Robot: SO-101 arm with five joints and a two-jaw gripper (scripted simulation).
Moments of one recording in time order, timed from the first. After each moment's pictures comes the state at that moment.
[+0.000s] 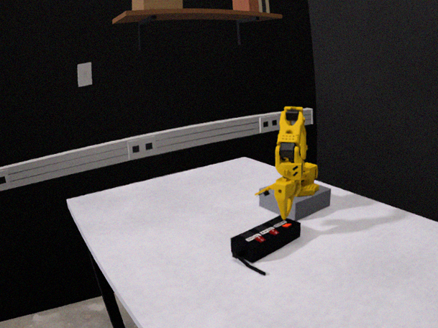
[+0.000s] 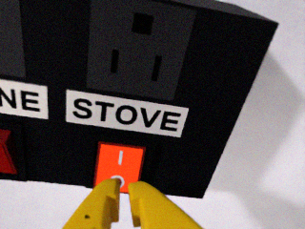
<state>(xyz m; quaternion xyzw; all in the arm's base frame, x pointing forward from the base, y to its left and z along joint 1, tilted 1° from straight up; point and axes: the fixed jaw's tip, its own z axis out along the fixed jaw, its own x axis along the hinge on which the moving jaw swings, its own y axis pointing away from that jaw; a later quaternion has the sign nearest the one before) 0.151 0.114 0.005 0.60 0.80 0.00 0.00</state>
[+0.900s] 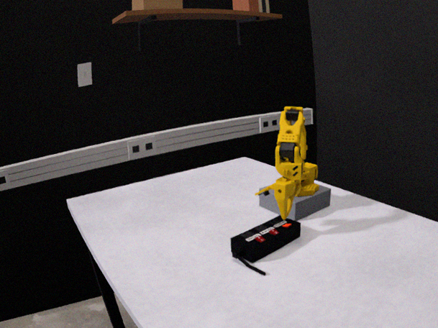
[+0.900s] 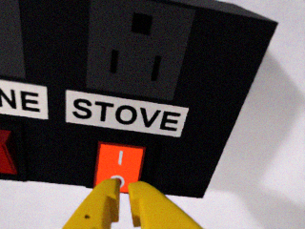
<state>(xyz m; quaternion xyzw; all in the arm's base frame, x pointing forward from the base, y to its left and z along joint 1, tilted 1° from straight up) 0.151 0.114 0.005 0.60 0.80 0.00 0.00</state>
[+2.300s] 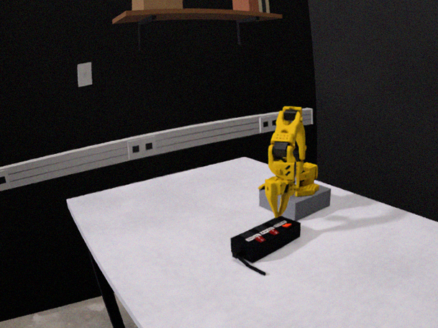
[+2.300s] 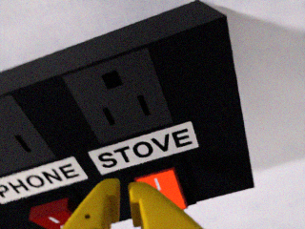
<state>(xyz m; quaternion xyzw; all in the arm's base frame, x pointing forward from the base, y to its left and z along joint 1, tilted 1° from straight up) 0.160 0.096 0.006 0.78 0.62 -0.01 0.00</state>
